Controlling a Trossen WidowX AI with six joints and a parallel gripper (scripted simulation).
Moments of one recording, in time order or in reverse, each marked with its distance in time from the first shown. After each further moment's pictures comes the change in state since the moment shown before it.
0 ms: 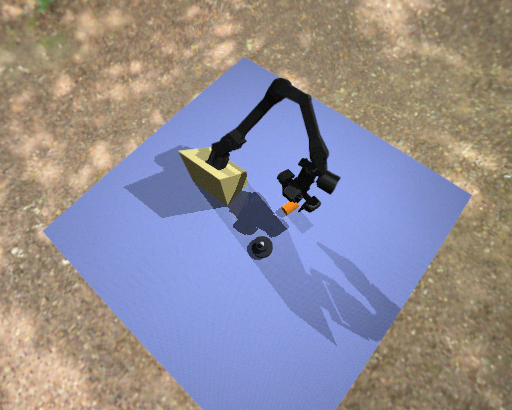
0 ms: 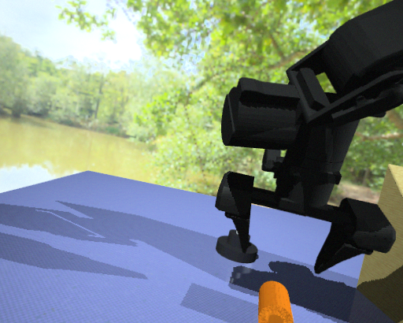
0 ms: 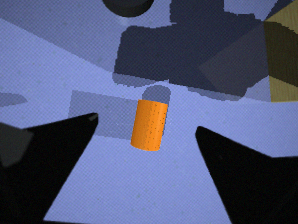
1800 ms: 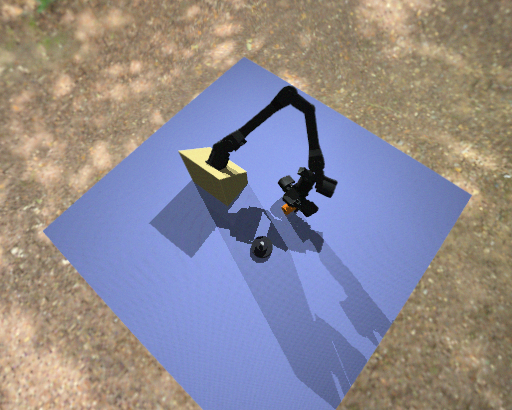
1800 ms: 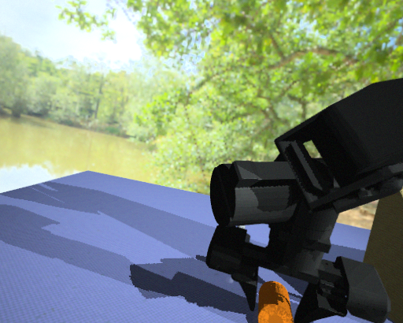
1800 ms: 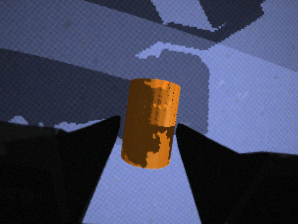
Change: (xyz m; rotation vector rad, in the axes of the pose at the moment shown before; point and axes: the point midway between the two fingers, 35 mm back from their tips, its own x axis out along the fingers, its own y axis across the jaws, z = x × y) arm 0.059 -0.006 -0.033 0.044 0.012 -0.016
